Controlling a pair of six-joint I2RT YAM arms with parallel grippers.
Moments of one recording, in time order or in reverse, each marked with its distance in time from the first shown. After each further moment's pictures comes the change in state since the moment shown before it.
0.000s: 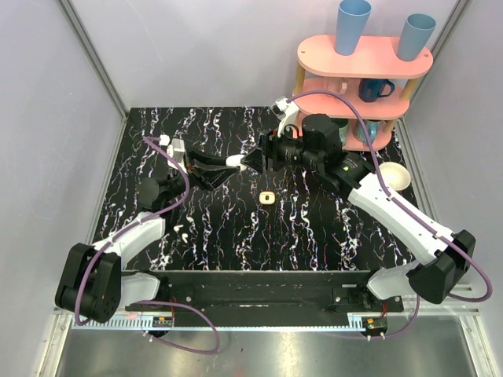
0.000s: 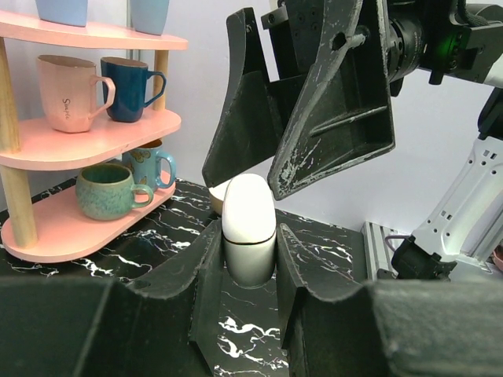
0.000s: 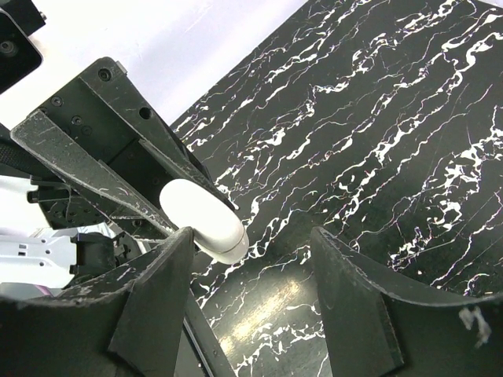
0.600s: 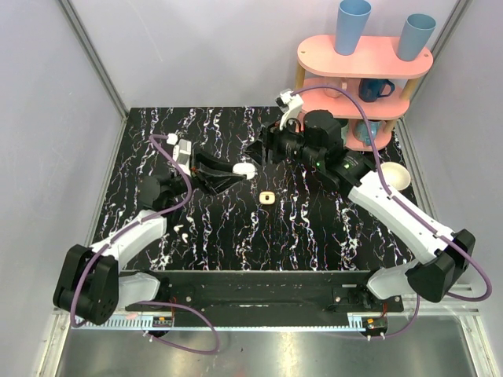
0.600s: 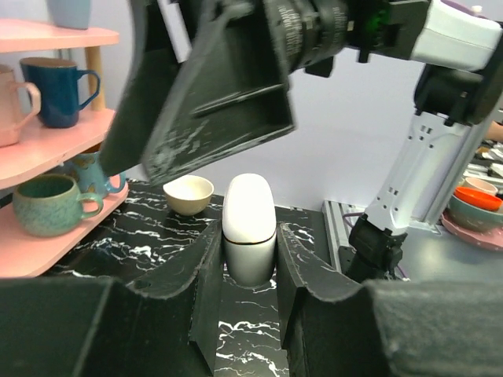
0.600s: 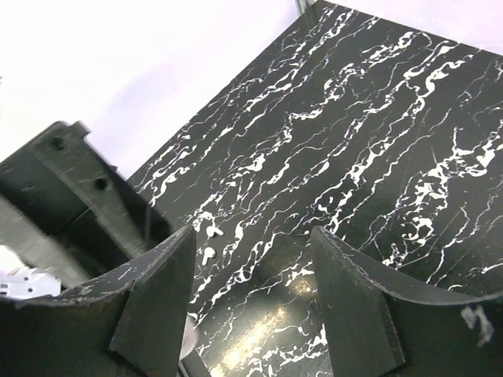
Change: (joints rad) left arm -0.040 -0.006 0.050 -0.022 0.100 -0.030; right arm 0.000 0.005 0.031 0.025 0.077 0.009
